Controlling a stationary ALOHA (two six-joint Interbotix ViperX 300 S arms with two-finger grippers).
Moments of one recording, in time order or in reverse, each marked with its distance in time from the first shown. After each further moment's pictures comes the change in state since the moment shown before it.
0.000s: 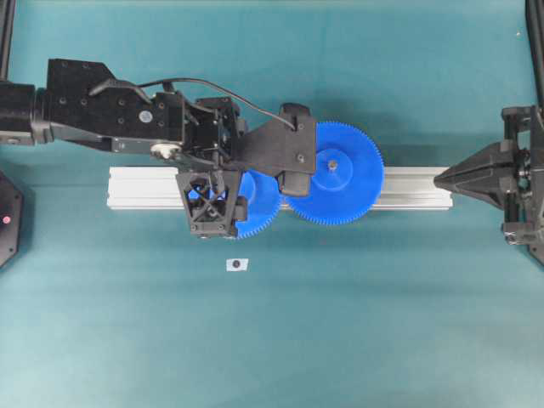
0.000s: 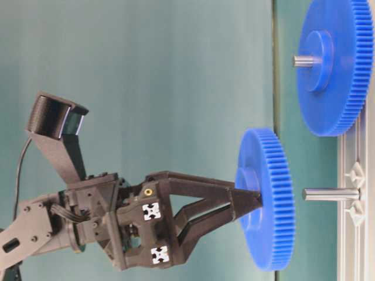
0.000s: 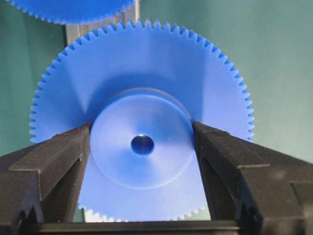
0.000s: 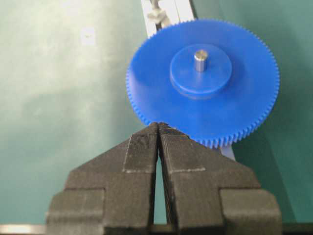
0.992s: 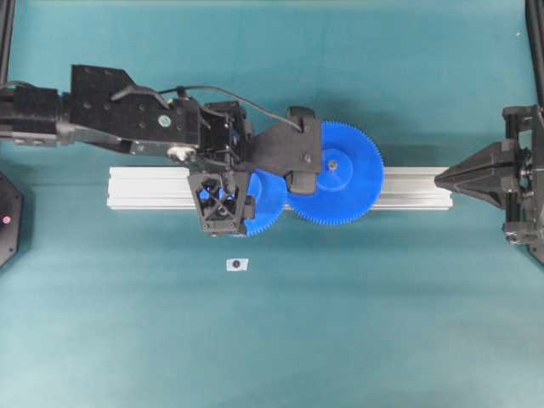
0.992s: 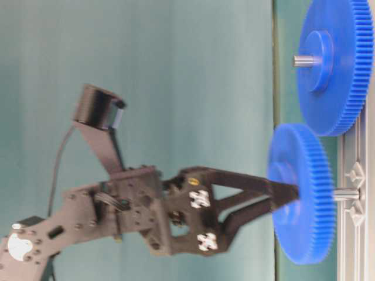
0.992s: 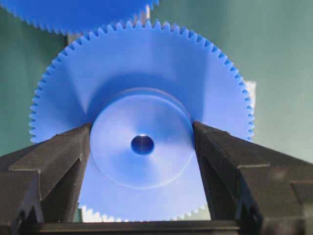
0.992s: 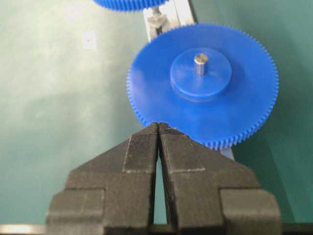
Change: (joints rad) left arm 0.014 0.063 0.035 0.002 -0.058 0.000; right arm 0.000 -0.003 0.000 0.000 0.000 0.000
